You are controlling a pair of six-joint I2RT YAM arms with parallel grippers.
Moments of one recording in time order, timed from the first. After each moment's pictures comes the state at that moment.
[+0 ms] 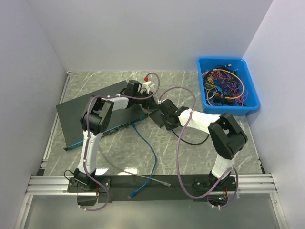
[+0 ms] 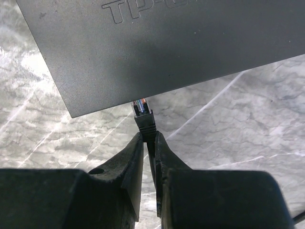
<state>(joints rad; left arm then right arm) -0.42 2.28 1.50 0.13 0.85 -0.22 0.66 1.76 1.08 -0.43 0.21 0.20</state>
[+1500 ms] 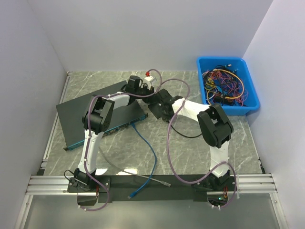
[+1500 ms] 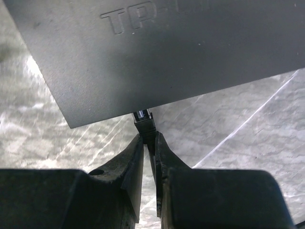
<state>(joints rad) -0.42 2.32 1.61 0.13 0.72 -0.05 0.60 1.99 1.36 -0.50 0.21 0.20</state>
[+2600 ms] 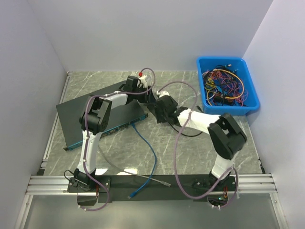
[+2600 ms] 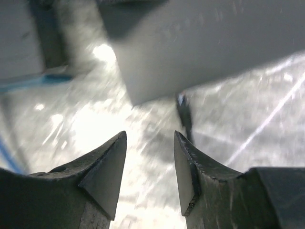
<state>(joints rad) -0.40 2.27 1.58 0.04 0.58 -0.34 0.68 1.78 1.10 -0.17 0.23 0.31</state>
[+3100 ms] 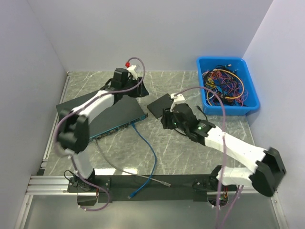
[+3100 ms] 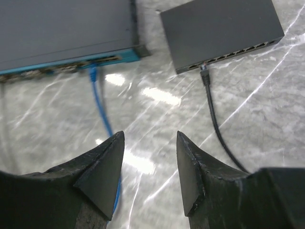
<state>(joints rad) -0.40 1.84 1.41 -0.14 0.36 -0.37 0.78 1.21 0.87 -0.23 0.23 0.40</state>
